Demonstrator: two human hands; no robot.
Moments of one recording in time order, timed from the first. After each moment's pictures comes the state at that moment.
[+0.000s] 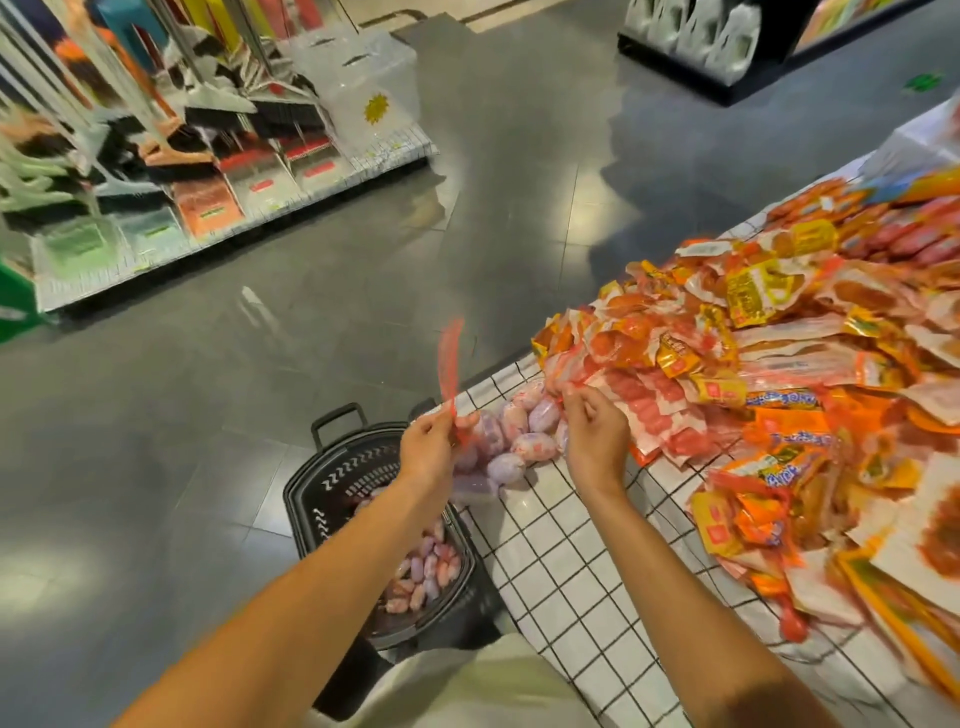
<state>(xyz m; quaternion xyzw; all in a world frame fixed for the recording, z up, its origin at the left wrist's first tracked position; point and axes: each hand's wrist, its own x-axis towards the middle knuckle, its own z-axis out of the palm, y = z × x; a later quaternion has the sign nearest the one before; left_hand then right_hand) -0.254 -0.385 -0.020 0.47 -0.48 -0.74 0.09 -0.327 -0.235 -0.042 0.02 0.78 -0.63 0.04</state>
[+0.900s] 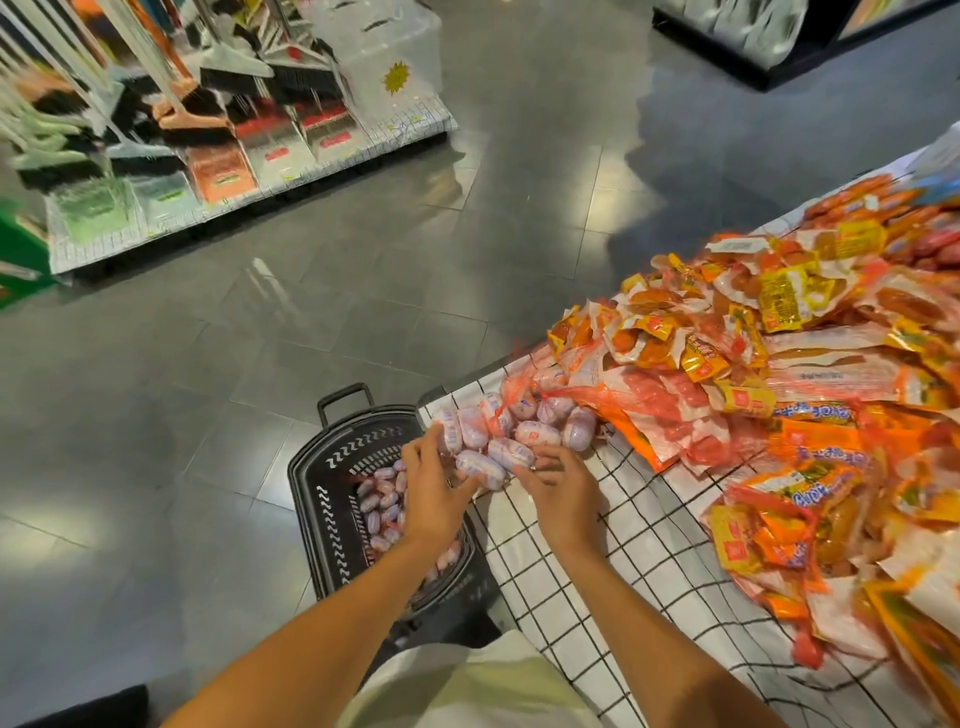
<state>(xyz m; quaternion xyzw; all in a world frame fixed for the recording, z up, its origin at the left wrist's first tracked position) -0.201 -0.387 -0.095 0.35 -0.80 -0.49 0.04 -0.271 -0.236 -0.089 -0.01 0.82 -0.53 0.19</state>
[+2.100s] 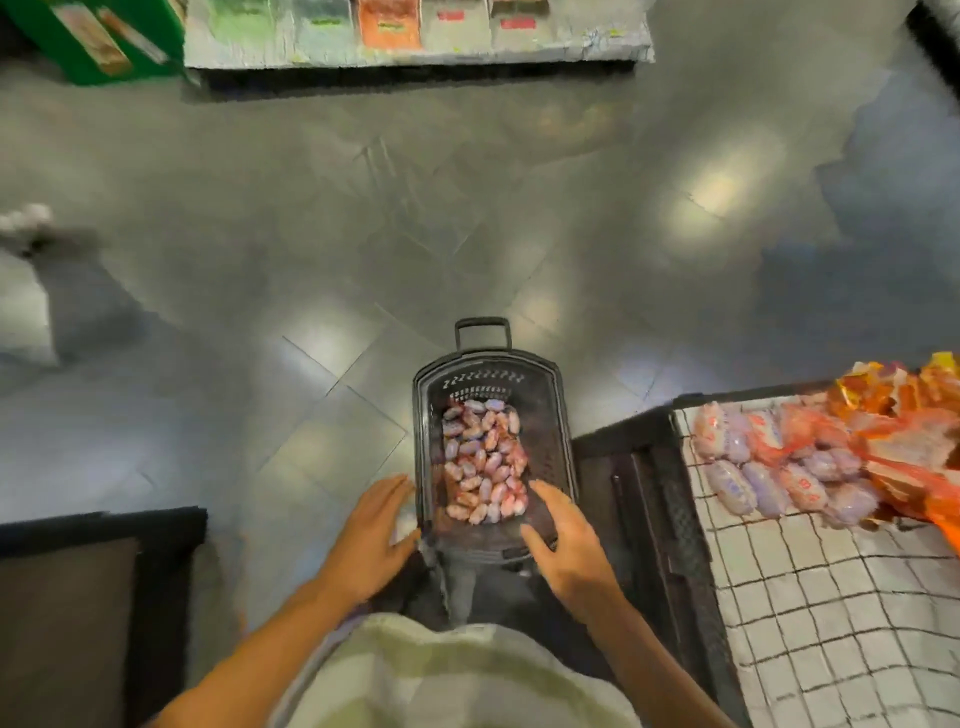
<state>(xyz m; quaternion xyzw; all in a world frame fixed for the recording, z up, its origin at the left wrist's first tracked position) 0.102 -0.635 -0.144 0.33 -0.85 -0.41 -0.10 -0.096 -0.434 -0.140 -0.30 0.83 -0.30 0.35</state>
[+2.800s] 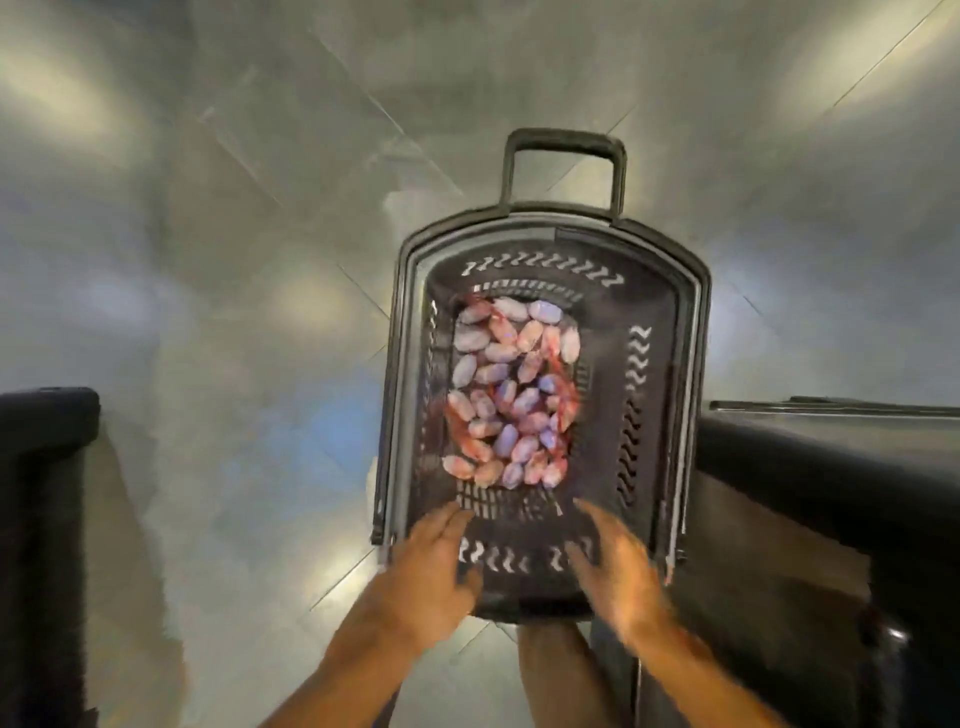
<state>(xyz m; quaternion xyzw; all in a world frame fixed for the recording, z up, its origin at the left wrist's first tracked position) 0.026 -0.576 -0.503 0.44 -0.71 -0.48 -0.27 -0.160 -0.450 -0.505 -0.22 0.84 -0.11 0.49</state>
